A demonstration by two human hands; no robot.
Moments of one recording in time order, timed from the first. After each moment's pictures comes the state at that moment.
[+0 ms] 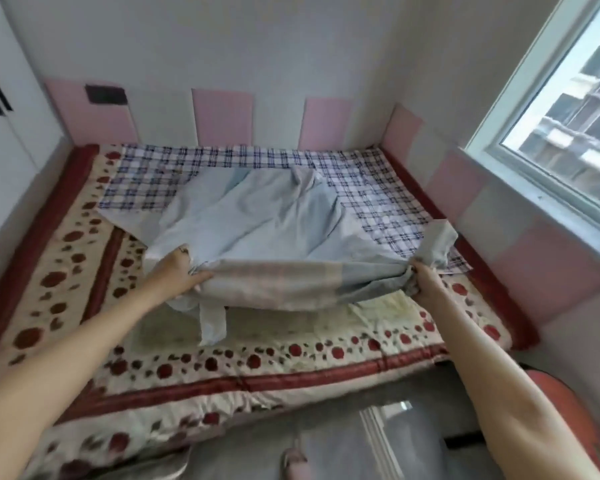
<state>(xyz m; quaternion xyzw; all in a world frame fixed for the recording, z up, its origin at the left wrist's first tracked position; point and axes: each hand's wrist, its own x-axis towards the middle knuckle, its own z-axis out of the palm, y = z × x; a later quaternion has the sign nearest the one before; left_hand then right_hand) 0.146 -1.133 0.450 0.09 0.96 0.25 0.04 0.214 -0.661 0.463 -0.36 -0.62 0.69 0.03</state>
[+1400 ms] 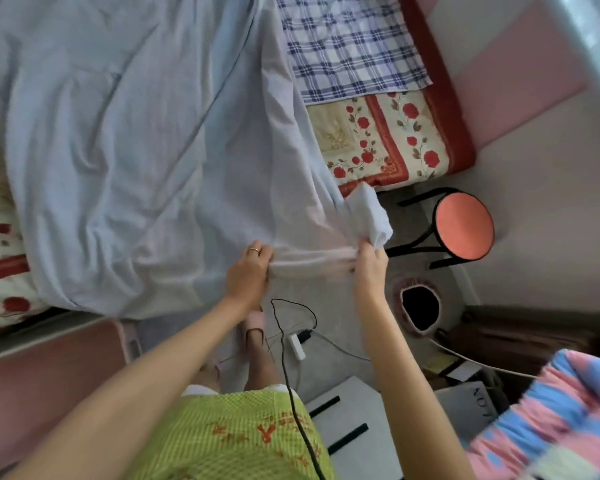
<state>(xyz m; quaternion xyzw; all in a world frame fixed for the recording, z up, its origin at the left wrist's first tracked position) 0.386 -0.809 0.251 0.23 0.93 0.25 0.12 0.429 -0.634 0.343 -0.51 -0.62 0.59 0.10</state>
